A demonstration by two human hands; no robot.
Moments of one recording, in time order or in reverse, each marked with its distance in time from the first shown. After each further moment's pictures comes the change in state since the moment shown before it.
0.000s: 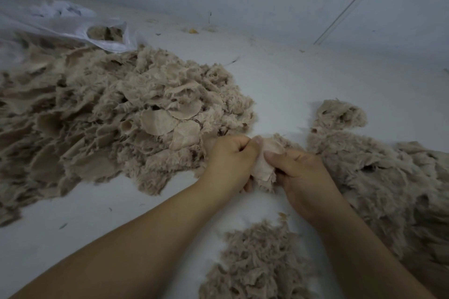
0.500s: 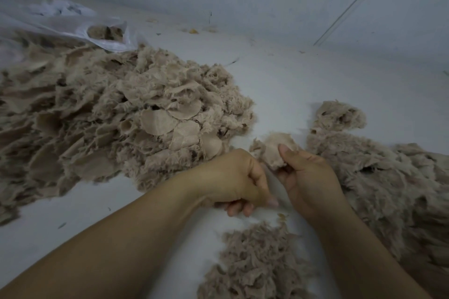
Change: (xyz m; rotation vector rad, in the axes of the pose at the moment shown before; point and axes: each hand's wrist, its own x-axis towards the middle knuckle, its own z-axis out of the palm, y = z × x) left_hand 0.004 0.006 -0.027 0.240 -0.722 -0.184; right_hand 0.003 0.002 0.000 0.173 0.219 0.012
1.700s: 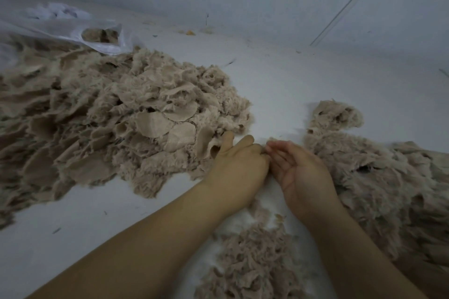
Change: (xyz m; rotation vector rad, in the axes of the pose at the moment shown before) left_hand 0.027 0.000 0.025 1.327 0.532 0.194; right_hand 0.004 0.000 0.008 0.197 0.117 0.011
